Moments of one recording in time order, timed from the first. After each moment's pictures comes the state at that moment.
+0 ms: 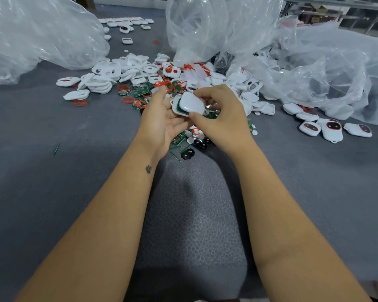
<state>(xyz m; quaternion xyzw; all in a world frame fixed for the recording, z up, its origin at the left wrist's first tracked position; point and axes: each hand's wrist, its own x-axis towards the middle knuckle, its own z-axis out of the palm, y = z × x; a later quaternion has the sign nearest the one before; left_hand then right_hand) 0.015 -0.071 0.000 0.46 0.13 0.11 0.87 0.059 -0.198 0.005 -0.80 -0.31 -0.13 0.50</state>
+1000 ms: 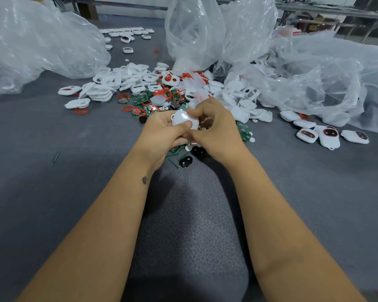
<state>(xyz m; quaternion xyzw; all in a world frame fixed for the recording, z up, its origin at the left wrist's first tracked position) 0.010 -0.070 -0.012 0.65 0.05 0.12 0.75 0.060 -0.196 0.001 -0.79 -0.31 -0.04 0.53</state>
